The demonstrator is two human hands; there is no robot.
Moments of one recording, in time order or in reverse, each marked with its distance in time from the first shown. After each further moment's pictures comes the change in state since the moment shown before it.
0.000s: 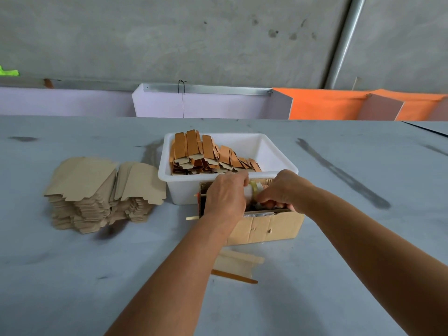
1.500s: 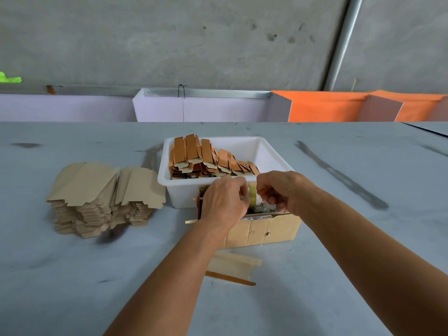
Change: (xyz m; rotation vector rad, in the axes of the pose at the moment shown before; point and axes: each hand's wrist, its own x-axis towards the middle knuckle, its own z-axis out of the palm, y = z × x) left_hand -0.002 -0.004 0.000 -0.037 0.016 0.037; right_hand -0.017 -0.007 -0.009 0.455 -0.041 0.101
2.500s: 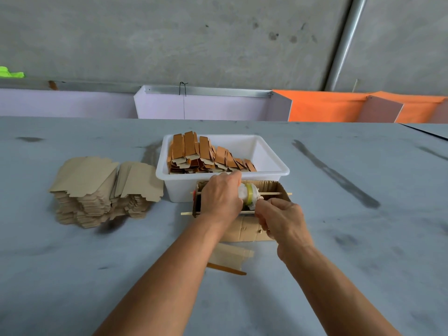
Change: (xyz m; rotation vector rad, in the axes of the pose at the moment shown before) left_hand -0.005 0.009 0.003 0.115 0.067 -0.004; right_hand -0.033 0.067 0.021 0.282 0.170 -0.227
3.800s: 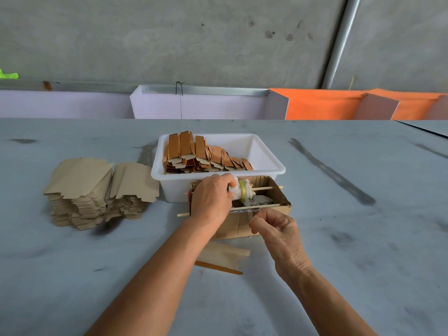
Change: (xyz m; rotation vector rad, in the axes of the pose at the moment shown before) left_hand -0.001 -0.012 0.004 -0.070 0.042 -0.021; right_hand 0.006 0.047 -0.006 0.122 -0.166 -0.385
